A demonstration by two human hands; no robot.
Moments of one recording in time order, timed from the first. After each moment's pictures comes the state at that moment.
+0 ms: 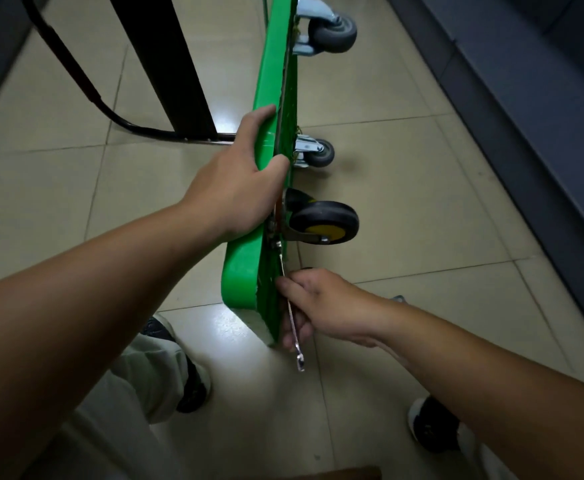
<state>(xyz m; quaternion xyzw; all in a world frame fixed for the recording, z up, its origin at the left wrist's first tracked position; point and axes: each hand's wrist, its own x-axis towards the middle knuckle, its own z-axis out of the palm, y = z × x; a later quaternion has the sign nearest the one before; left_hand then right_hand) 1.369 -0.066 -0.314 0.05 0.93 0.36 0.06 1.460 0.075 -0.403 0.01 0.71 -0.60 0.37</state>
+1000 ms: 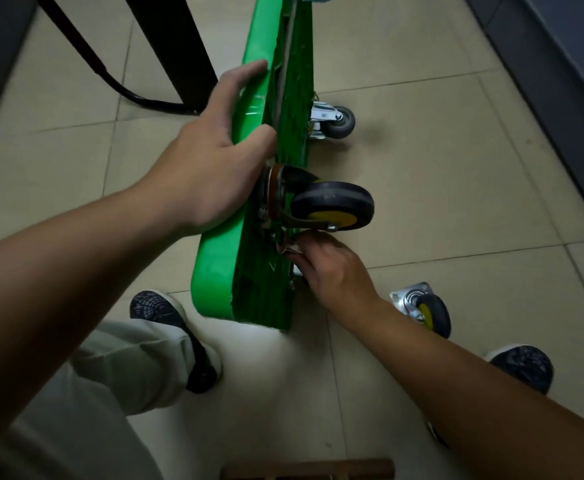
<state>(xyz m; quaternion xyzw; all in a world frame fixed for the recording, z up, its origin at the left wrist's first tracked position) 1.364 -0.073 -0.317 0.06 0.93 0.37 0.07 1.426 0.086 -0.517 -0.20 0.90 -0.34 -0.20</state>
